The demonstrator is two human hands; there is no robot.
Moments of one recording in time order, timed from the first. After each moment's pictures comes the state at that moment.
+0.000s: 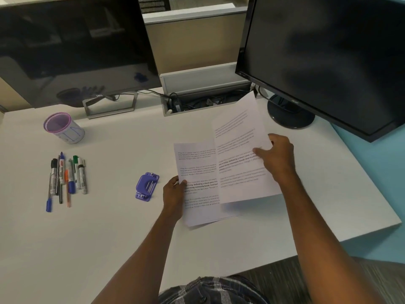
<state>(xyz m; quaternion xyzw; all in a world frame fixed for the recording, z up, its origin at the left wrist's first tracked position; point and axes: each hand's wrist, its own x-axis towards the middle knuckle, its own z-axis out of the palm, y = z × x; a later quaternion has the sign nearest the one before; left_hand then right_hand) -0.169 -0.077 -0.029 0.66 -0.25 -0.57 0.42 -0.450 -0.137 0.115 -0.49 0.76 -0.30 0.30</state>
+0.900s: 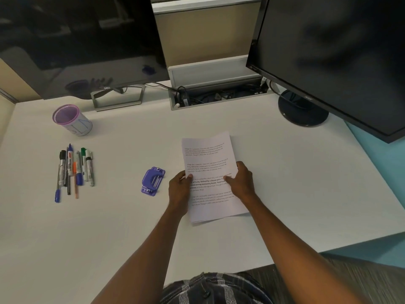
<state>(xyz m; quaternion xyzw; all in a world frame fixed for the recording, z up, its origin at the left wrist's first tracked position) -0.170 -0.079 -0.027 0.66 -0.26 -0.56 0.42 -0.370 -0.109 -0.007 -0.50 0.73 -0.23 0.40</state>
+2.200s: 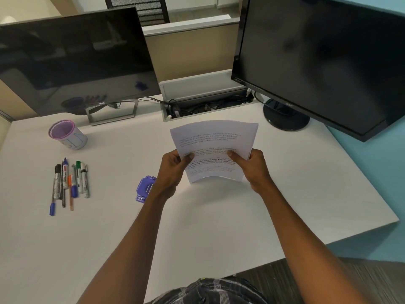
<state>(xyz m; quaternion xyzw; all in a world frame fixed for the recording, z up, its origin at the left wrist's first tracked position) -0.169 -0.122 0.072 0.50 -0.47 -0.56 0.47 -0.416 -0.123 0.069 -0.44 0.55 -0.48 0.51</state>
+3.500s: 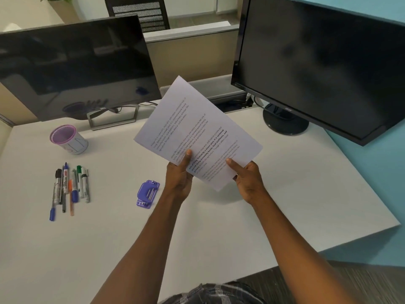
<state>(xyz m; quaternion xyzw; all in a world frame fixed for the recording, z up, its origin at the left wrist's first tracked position) -0.198 -0.124 0.071 0.39 -0.21 -0.65 0.62 -0.398 -0.114 0.052 -0.28 0.43 -0.56 0.65</state>
